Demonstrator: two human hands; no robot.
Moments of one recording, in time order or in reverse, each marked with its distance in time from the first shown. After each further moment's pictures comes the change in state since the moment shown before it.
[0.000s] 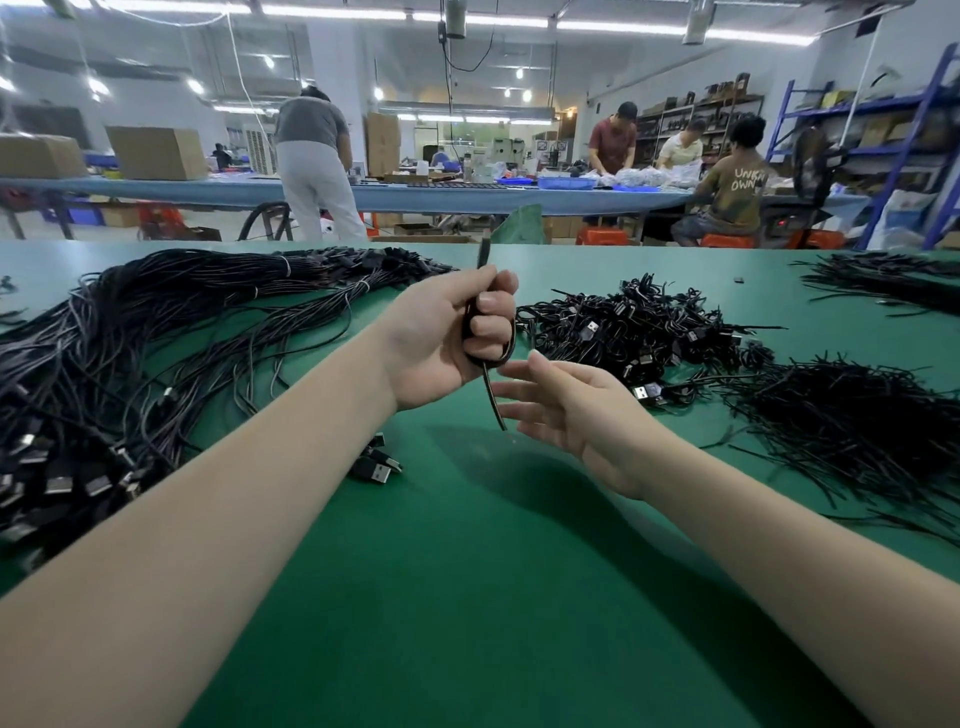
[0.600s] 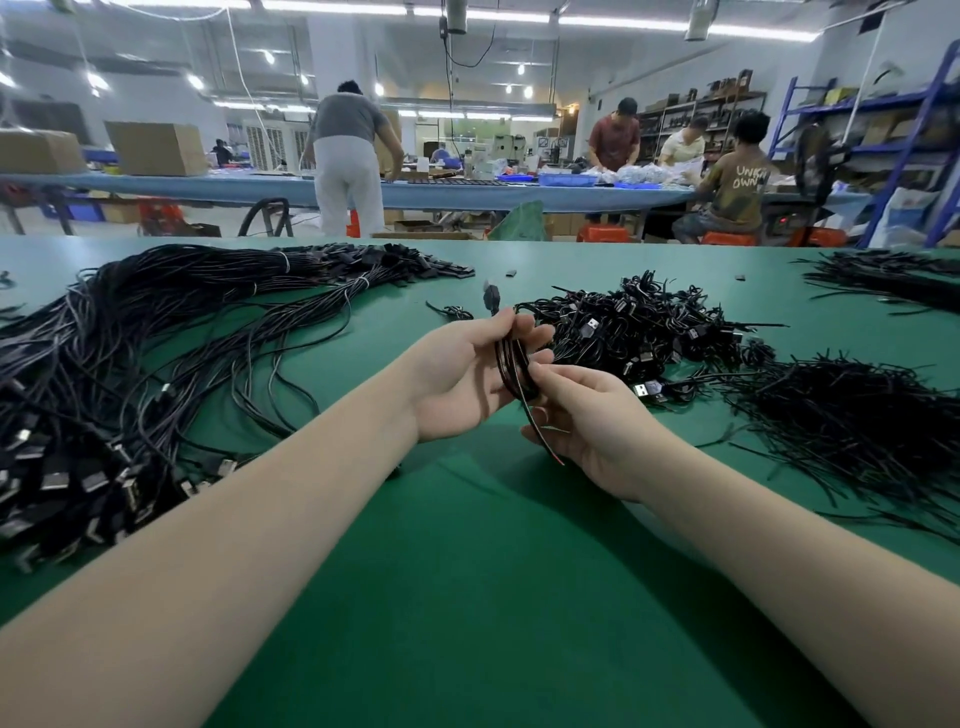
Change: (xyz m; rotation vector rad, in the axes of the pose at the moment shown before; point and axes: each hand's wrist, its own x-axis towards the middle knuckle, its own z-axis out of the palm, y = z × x) left_hand 0.011 -0.033 -0.004 -0.021 0.127 -0.084; right_hand 0.002 0.007 -0.001 0.163 0.096 0.022
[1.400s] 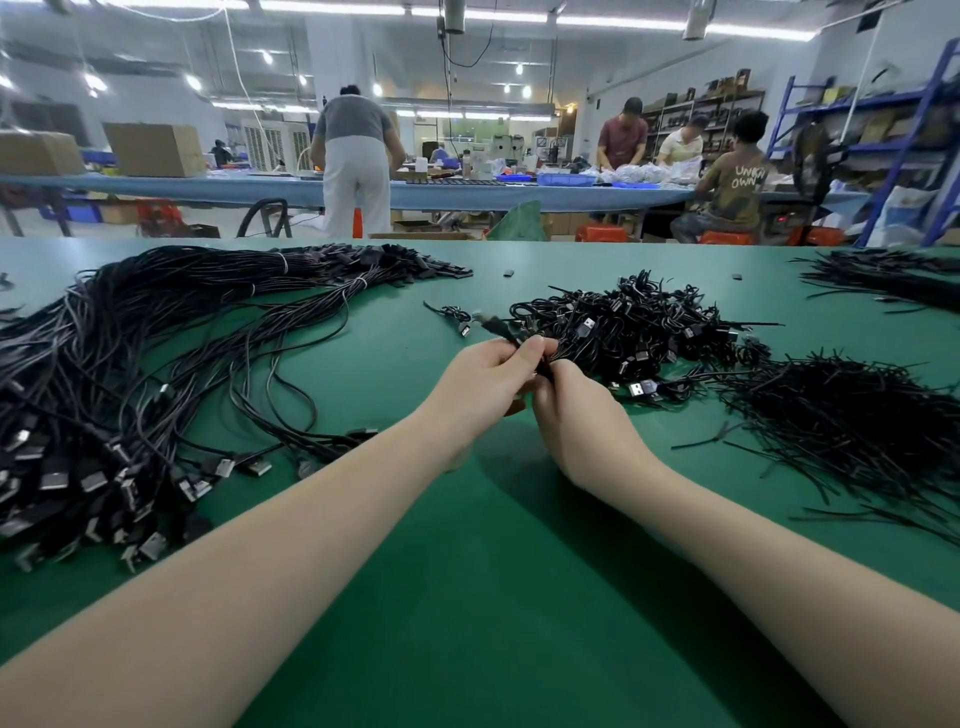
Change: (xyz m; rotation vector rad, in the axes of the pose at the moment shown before) left_hand 0.004 -0.032 0.012 0.611 0.235 0.307; right_hand 0.001 0.008 -0.003 -1.167 0.193 -0.316
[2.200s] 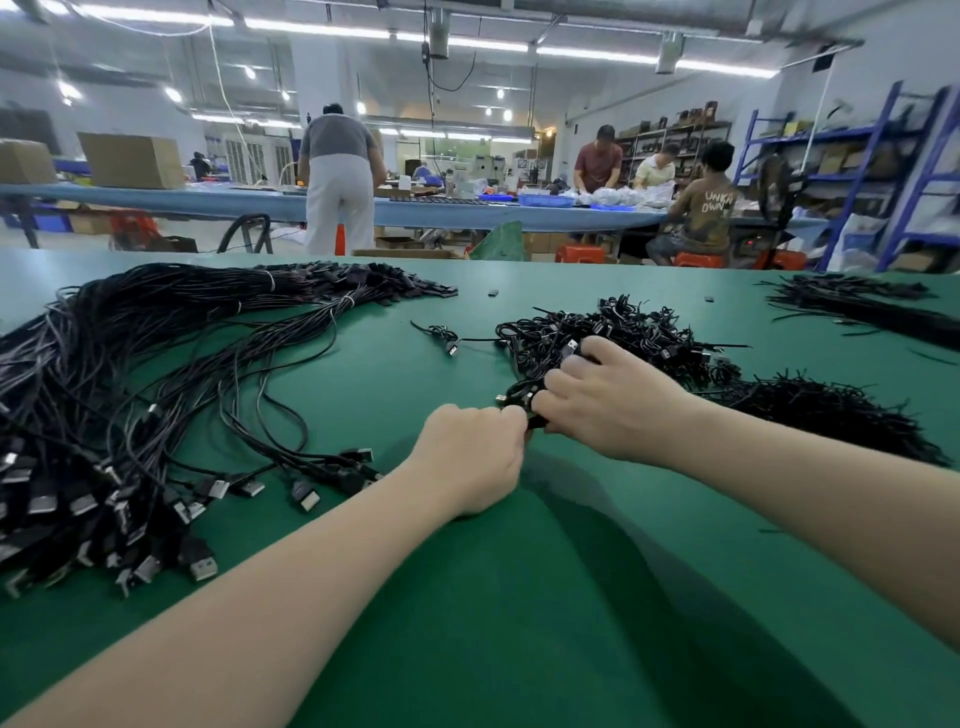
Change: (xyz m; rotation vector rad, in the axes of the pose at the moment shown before) left_hand -0.001 -0.034 0.000 1.366 -0.005 0.500; right_hand 0.020 0.018 -0.064 -1.280 -0.060 -0.895
